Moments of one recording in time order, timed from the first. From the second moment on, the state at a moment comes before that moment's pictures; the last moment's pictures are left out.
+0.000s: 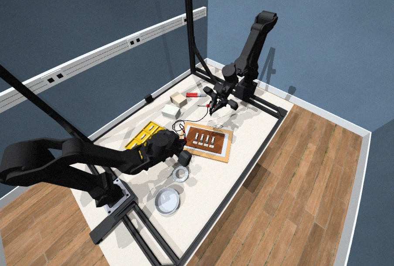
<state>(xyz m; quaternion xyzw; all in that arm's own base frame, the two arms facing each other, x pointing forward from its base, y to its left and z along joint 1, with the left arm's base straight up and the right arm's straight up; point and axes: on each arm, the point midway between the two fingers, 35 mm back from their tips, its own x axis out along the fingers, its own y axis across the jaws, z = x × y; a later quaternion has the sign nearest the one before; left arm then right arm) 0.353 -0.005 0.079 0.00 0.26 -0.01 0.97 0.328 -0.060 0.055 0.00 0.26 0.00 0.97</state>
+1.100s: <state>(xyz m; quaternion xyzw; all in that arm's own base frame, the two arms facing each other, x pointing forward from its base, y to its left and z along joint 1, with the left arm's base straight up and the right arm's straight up) 0.353 -0.005 0.079 0.00 0.26 -0.01 0.96 0.325 -0.010 0.089 0.00 0.26 0.00 0.97</state>
